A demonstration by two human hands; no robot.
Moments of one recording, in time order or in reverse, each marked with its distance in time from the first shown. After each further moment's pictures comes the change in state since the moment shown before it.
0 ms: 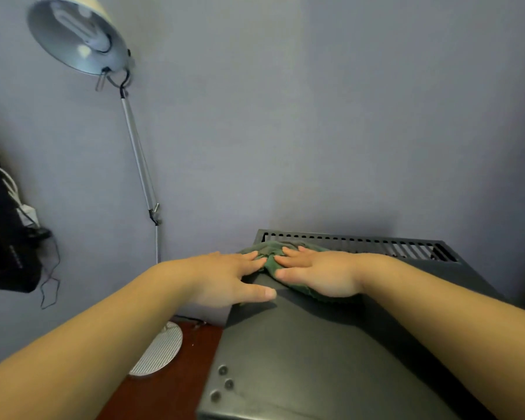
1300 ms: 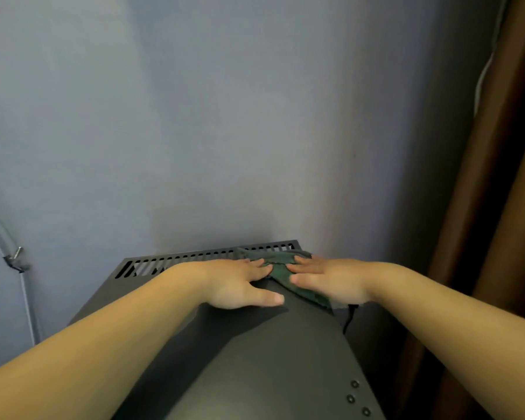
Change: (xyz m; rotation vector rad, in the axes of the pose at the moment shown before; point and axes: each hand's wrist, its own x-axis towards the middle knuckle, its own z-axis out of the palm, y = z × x) left_hand 0.114 0.236 -0.013 0.149 -0.095 0.220; right_hand -0.180 0.201 0.015 0.150 0.122 0.279
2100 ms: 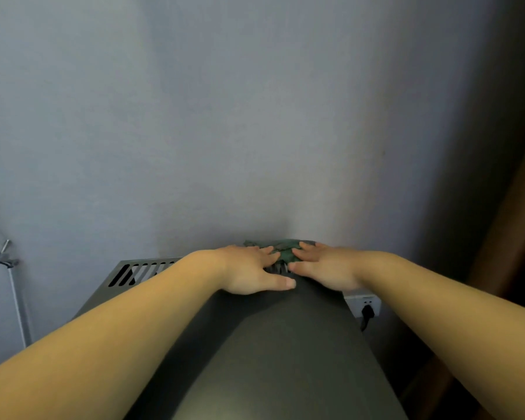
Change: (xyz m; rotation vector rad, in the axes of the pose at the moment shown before) left_hand 0.073 -0.046 -0.016 0.008 0.051 -0.031; right_hand 0.094 0.005 -0.018 -0.064 0.009 0.094
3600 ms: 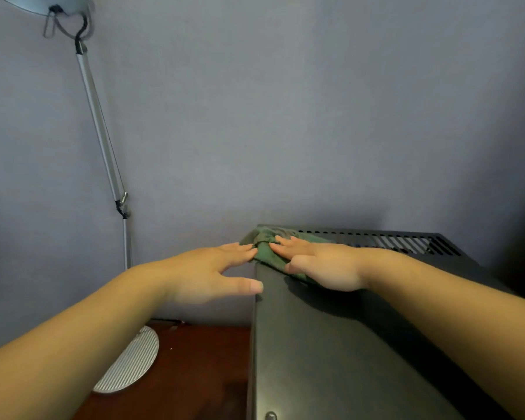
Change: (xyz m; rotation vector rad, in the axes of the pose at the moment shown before) left_hand -0.208 -0.251 0.085 -0.398 0.135 0.080; right_hand 0.025 -0.287 0.034 -0.034 -0.097 -0.273
